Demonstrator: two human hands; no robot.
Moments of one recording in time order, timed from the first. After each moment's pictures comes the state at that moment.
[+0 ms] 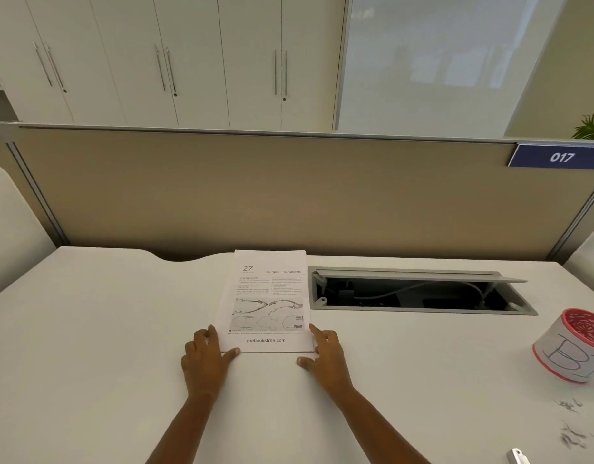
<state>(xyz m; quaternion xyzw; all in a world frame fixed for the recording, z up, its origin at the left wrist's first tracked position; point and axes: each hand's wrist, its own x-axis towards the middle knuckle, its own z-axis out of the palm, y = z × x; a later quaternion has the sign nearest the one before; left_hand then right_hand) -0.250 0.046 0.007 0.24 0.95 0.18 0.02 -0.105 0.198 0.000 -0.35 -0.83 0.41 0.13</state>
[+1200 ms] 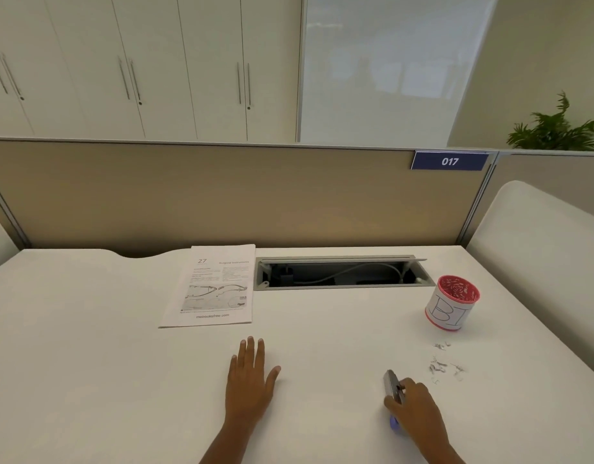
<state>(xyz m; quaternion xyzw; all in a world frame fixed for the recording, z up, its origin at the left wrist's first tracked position) -0.058 0.078 -0.005 0.41 0.89 0.19 -0.01 0.184 0.216 0.031 -0.60 -0.75 0.28 0.09</state>
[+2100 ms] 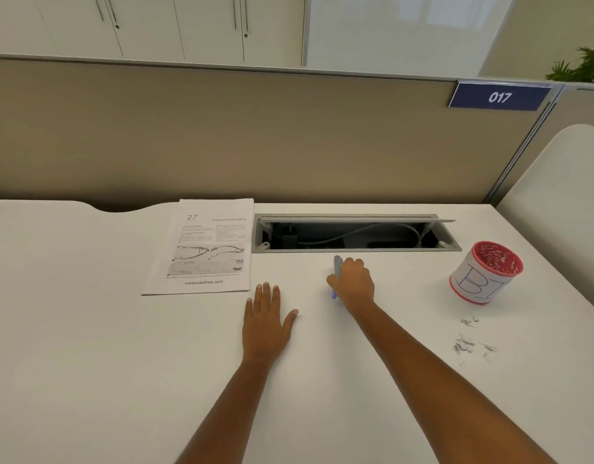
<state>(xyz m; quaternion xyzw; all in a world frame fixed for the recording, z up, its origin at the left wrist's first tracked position) -0.082 0.149 -0.014 0.43 0.89 0.15 0.06 0.000 0.296 0.053 -0.53 -0.82 0.21 0.08</state>
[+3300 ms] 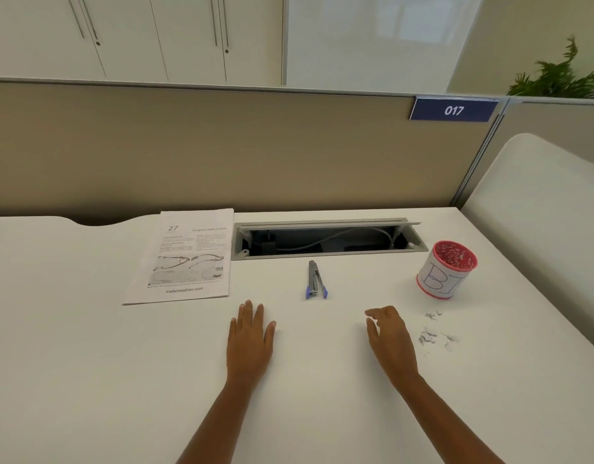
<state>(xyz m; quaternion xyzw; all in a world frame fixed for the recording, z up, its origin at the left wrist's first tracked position) -0.051 0.135 -0.016 0.40 0.88 0.24 0.06 0.144 0.273 0.016 -0.48 -0.81 0.21 0.25</state>
